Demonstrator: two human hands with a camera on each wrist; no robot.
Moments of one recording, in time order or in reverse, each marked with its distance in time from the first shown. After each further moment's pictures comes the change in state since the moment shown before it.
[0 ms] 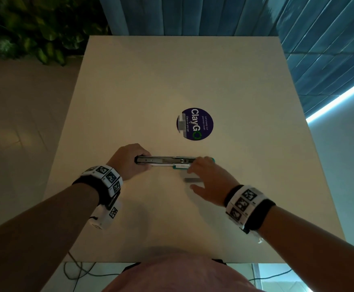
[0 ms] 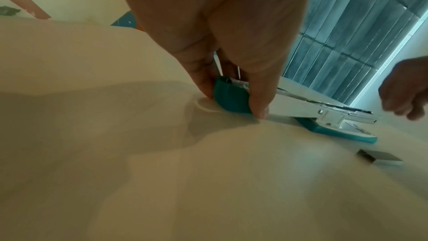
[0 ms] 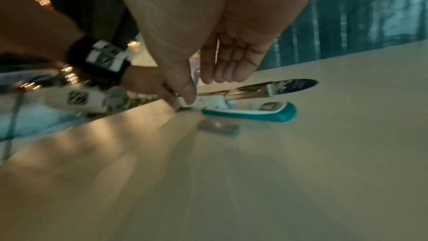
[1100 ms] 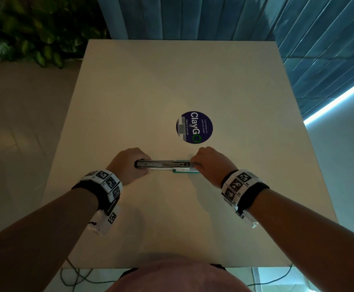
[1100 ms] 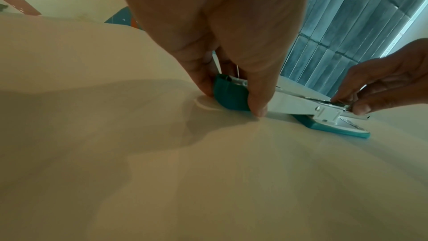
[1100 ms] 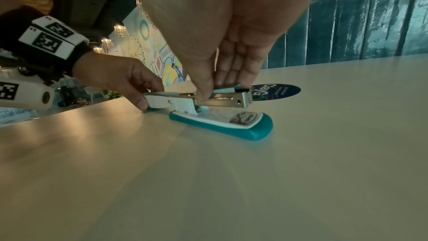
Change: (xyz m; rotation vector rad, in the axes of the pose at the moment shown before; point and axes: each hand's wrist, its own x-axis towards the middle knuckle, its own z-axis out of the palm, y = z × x) left_hand -0.001 0.001 -0.001 -0.024 -0.016 -0.020; right_hand 0.038 0.012 -0.019 -0.129 -0.080 0.109
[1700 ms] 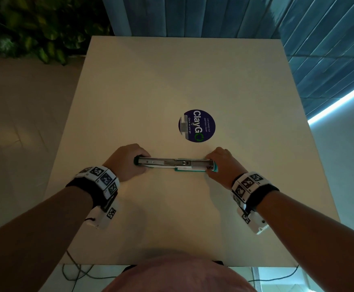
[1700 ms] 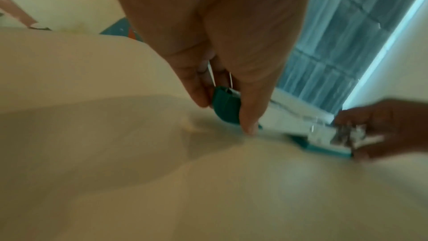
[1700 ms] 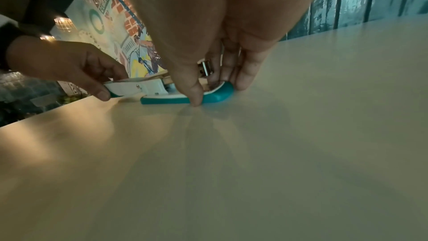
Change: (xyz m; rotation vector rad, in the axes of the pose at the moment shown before) left_hand -0.004 0.000 -0.012 -0.002 -0.001 0.041; right_hand -0.011 0.029 0.014 0.188 0.059 0.143
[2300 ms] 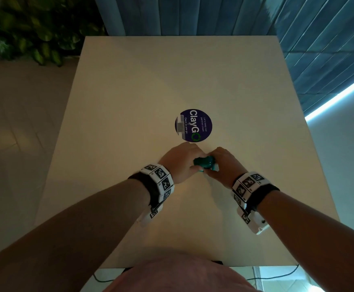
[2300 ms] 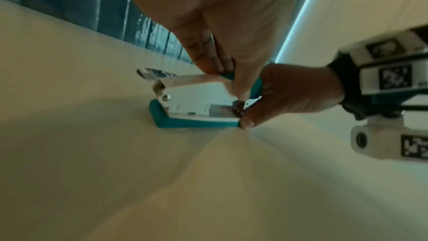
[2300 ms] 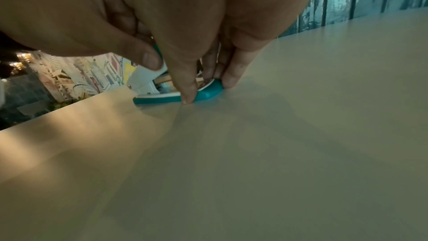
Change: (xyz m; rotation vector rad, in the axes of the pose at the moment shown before) left_hand 0.047 0.110 0.059 -0.017 -0.069 0.299; right_hand 0.001 0.008 -0.002 0.078 0.036 0.036
